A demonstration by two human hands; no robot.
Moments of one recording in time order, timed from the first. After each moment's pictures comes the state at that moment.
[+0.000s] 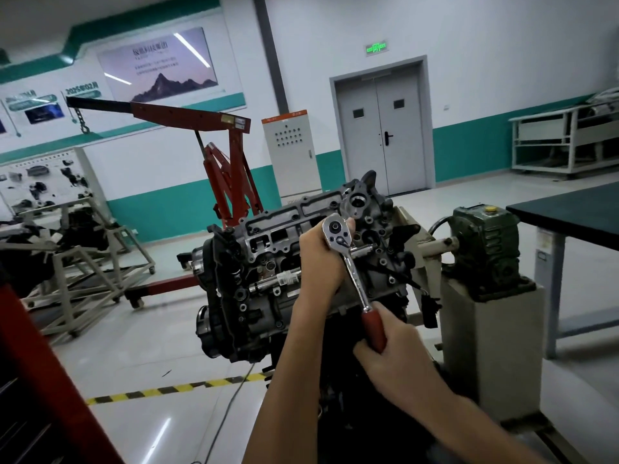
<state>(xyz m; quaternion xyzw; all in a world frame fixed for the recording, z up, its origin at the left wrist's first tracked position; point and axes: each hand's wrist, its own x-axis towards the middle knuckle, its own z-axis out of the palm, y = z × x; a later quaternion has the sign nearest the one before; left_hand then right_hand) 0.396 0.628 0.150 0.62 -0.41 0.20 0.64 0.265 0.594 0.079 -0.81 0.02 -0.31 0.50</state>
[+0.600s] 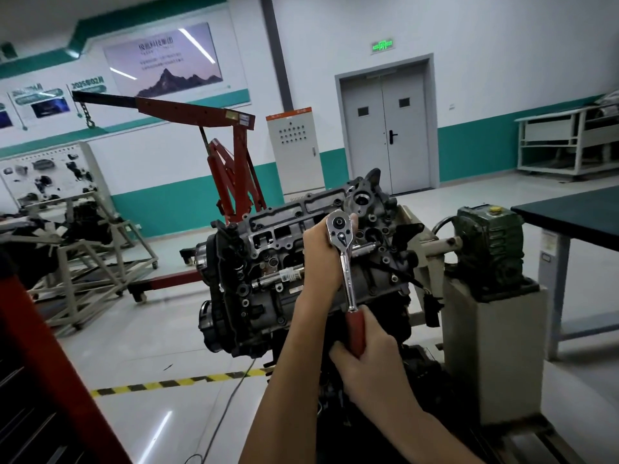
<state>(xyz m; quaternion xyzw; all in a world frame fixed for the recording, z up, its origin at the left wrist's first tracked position) 0.393 0.631 0.151 0.63 -0.41 0.21 0.62 0.275 0.624 0.069 -0.75 0.03 -0.32 0.57</state>
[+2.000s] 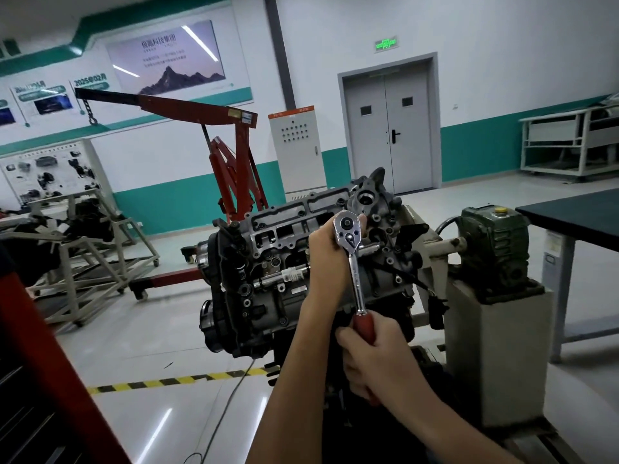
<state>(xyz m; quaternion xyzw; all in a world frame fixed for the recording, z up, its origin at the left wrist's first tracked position) 0.395 0.628 0.148 0.61 -0.42 0.19 0.64 0.280 0.613 0.079 -0.65 0.02 -0.17 0.74</state>
